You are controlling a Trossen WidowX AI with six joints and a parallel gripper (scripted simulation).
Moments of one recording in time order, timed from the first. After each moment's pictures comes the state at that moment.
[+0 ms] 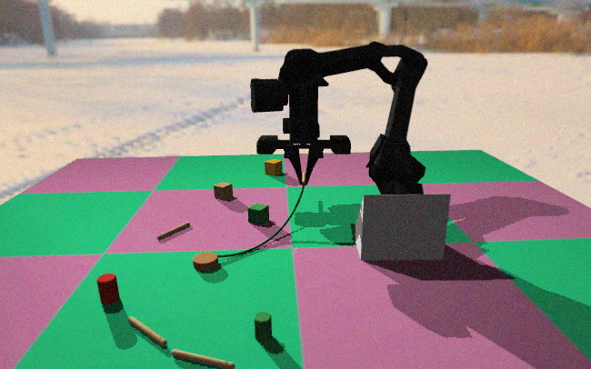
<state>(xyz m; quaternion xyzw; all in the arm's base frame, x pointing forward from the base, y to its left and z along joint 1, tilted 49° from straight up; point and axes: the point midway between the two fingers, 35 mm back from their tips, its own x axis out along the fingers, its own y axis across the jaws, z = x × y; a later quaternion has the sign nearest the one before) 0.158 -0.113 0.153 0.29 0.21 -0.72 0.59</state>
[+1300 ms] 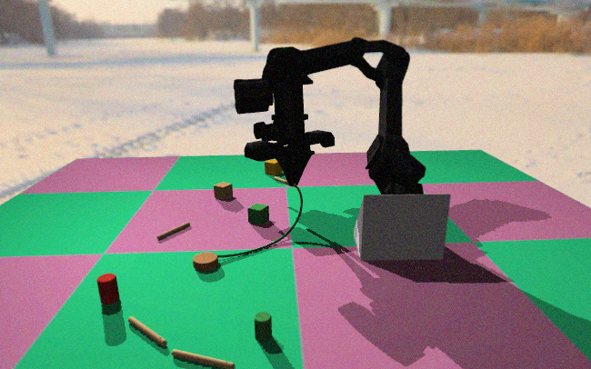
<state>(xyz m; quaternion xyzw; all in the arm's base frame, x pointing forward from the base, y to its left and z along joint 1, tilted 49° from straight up) 0.183 -0.104 0.144 0.09 0.45 -0.62 0.64</state>
